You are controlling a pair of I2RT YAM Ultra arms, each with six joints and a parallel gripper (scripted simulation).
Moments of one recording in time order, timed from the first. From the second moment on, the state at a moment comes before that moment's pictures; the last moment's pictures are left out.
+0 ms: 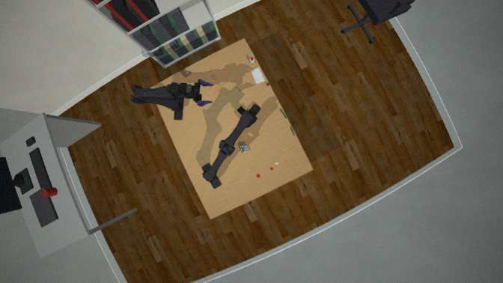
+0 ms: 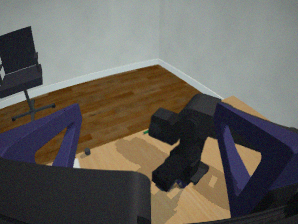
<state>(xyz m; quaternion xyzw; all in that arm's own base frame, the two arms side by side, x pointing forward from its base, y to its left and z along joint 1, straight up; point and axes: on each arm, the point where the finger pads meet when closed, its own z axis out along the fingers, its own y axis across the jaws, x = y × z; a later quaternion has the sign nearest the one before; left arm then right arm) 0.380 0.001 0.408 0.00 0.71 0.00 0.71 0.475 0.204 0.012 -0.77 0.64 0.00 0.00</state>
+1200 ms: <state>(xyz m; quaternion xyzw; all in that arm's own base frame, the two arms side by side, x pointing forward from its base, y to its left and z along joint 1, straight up) 0.381 0.001 0.407 0.00 0.71 0.00 0.71 0.474 0.203 0.053 -0.77 0.64 -0.02 0.03</state>
